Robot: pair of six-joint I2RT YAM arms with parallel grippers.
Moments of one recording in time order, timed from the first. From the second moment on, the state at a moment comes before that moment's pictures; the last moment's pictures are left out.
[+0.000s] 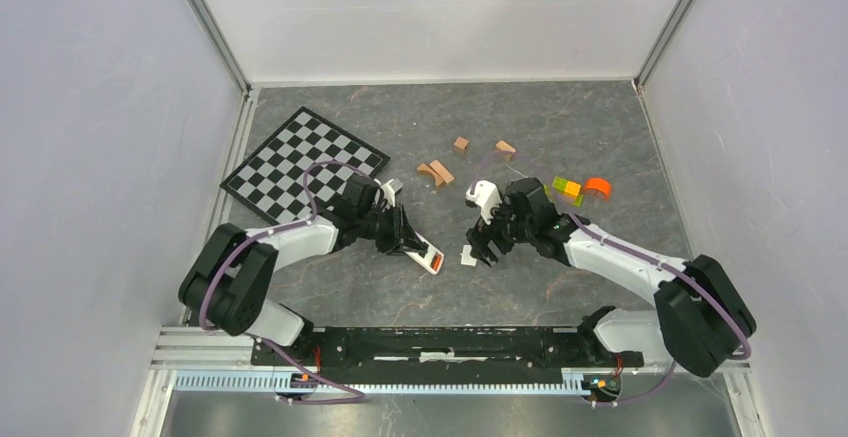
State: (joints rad) left arm -0.50 1.45 0.62 -0.02 0.64 -0.73; right arm 0.61 1.25 0.62 -0.11 -0.33 -0.23
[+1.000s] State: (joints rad) left arm -0.51 1.51 0.63 0.03 0.60 -0.73; right arm 0.67 1.42 0.58 -0.06 -0.39 -0.52
